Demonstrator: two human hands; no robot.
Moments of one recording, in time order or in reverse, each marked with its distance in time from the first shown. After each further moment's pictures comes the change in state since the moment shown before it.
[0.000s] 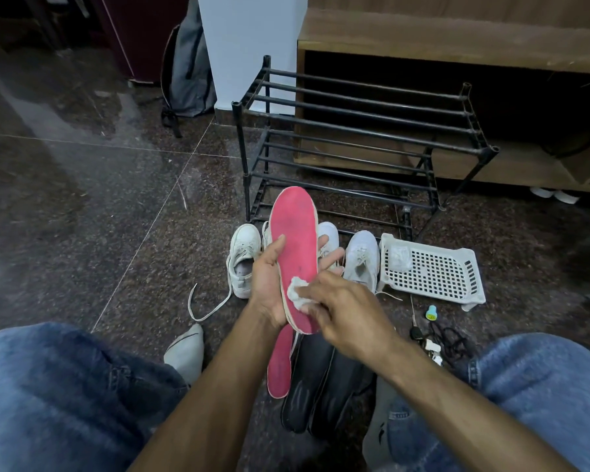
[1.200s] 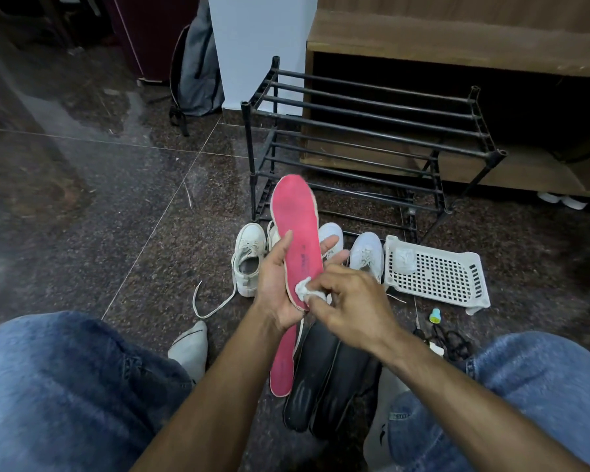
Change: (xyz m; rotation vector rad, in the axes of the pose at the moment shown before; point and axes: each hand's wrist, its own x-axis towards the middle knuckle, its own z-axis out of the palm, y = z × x) left_hand -0.004 -0.002 -0.002 -0.001 -0.016 0.030; right_hand 0.008 0.000 0.001 0.079 0.150 0.085
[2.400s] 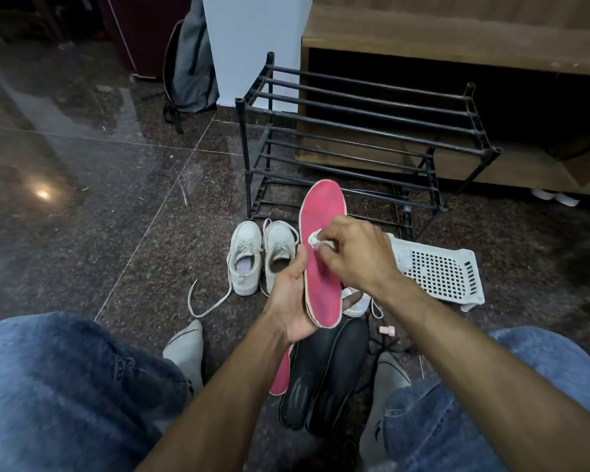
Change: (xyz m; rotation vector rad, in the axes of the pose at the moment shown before) left_hand 0.007 -0.030 -0.006 0.026 -0.058 -0.063; right_hand 0.058 0.019 -0.023 -0.309 0.026 0.034
